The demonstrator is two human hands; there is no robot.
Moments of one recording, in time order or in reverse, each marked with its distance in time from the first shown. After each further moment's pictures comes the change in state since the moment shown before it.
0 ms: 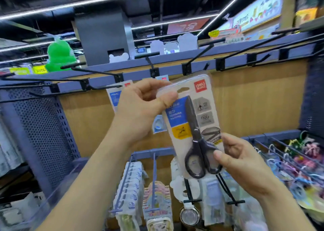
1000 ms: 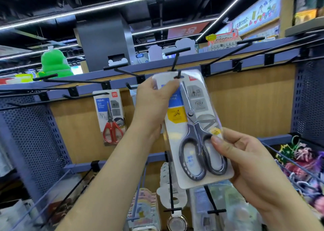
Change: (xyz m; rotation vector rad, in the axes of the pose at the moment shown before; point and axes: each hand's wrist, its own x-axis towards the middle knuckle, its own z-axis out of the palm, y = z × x) left_hand 0.040 0.000 0.081 -0.164 0.217 -0.202; right_hand -0.011 -0.052 -0.012 0.328 0.082 0.083
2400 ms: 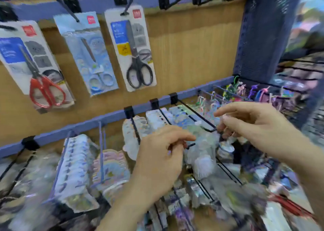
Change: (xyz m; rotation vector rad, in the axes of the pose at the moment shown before) left_hand -0.134 -0.132 -0.034 0.445 -0.517 0.279; right_hand -0.075 0.002 -0.044 -1.073 0.366 0.163
